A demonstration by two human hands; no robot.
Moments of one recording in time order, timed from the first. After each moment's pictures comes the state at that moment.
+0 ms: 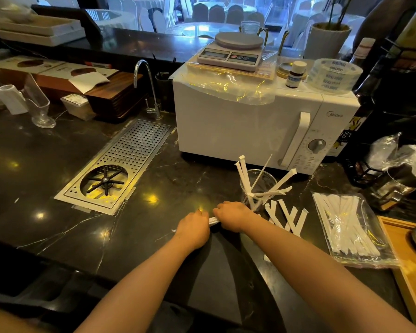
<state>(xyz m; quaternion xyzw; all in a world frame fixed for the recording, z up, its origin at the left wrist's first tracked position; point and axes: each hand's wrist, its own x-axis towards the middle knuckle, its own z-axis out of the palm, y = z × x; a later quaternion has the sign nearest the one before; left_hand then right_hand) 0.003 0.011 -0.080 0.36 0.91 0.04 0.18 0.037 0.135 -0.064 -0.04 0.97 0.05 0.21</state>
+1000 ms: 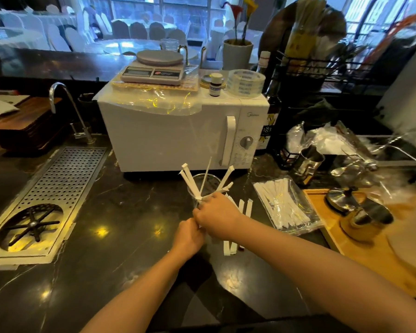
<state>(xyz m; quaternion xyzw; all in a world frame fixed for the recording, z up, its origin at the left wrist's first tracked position) 0.051 0.065 -0.063 0.35 0.83 0.36 0.26 0.114 0.130 0.025 0.02 0.98 0.18 0.10</state>
